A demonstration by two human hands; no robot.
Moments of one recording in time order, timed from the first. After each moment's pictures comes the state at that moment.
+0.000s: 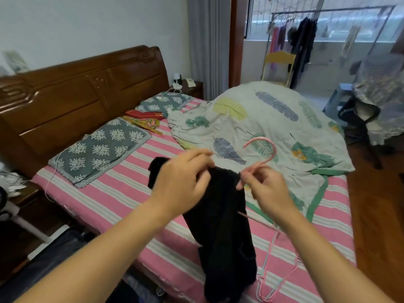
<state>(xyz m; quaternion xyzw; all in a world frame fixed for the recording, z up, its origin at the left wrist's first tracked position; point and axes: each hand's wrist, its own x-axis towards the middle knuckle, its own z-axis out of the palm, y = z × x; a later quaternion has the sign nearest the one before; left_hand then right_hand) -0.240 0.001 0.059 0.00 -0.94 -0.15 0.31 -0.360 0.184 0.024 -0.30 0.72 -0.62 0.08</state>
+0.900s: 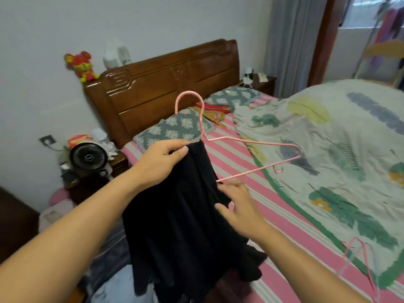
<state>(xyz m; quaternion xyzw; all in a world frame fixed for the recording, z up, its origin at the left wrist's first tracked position) -0.099 -0.124 0.106 0.26 -0.87 -0.35 0.23 -0.268 0.029 -0.062 -0.59 0.66 -0.45 0.09</state>
